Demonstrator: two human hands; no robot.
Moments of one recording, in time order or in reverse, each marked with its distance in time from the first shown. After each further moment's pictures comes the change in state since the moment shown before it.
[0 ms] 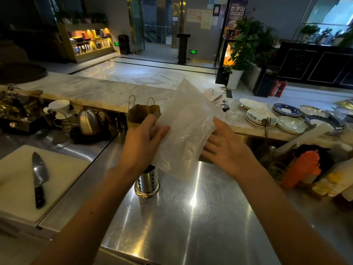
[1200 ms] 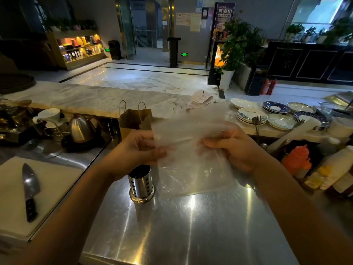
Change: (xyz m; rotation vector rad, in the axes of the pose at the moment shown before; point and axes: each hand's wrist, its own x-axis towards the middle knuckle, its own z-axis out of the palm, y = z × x) left_hand 0.005 0.009 -0.019 -0.616 -0.628 -0.114; right_hand -0.021 -0.030 -0.026 -0.374 -0.303 -0.231
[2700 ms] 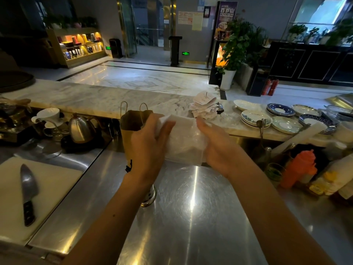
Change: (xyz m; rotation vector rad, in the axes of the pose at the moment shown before) left_hand 0.042 -0.018 0.030 0.459 0.775 0.322; right_hand 0.042 0.000 0.048 0.214 0.278 0.170
